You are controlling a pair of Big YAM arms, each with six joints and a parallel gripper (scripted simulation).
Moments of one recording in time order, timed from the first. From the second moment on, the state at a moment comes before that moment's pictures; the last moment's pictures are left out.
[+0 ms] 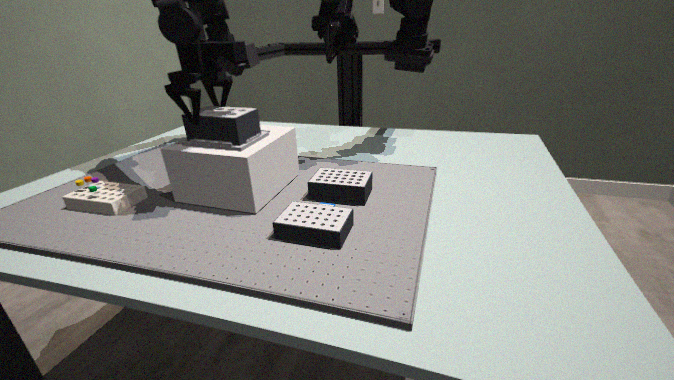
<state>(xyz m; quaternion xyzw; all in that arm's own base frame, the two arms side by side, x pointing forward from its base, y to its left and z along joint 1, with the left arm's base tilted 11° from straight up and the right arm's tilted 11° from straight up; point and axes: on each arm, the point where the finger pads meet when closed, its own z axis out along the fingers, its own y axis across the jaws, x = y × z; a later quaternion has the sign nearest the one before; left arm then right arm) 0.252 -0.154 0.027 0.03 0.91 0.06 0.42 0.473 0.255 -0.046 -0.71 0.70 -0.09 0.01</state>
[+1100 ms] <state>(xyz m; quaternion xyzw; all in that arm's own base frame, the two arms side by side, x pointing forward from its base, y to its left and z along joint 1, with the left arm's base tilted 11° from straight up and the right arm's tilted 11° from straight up) 0.258 -0.259 -0.043 0.04 0.85 0.06 0.52 0.473 0.255 -0.046 -0.71 0.70 -0.09 0.01</state>
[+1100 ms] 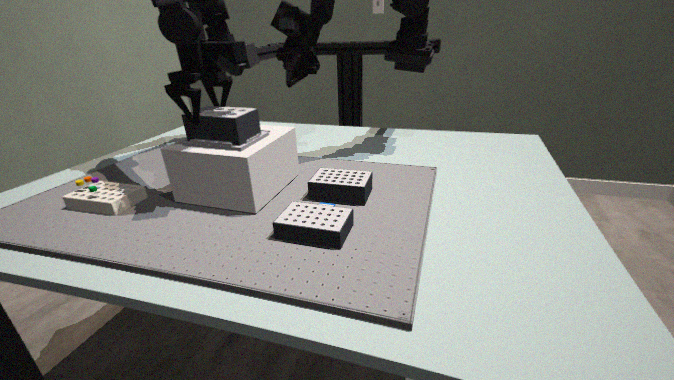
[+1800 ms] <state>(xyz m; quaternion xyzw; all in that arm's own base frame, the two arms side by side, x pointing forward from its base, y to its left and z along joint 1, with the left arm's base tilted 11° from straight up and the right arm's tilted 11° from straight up) 0.295 -0.270 -0.031 0.03 0.85 0.06 0.52 0.473 0.255 -0.046 -0.71 0.70 -0.09 0.01</state>
